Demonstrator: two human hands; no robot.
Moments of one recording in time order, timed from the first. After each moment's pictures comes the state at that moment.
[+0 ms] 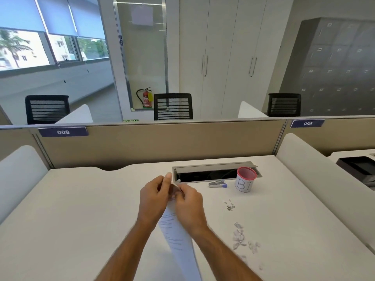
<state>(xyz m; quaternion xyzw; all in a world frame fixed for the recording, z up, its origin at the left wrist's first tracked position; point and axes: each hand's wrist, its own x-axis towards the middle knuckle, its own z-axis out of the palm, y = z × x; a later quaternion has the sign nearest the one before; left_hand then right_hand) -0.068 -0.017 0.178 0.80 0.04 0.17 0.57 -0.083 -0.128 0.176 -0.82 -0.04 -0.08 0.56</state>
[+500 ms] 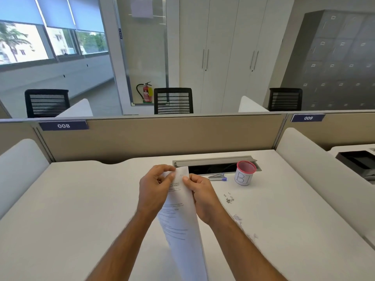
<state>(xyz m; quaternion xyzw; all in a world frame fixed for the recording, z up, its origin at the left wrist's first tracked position) -0.074 -0.017 0.183 0.80 0.00 0.21 0.56 -0.074 -0.163 0.186 -0.61 -0.01 0.13 0.78</state>
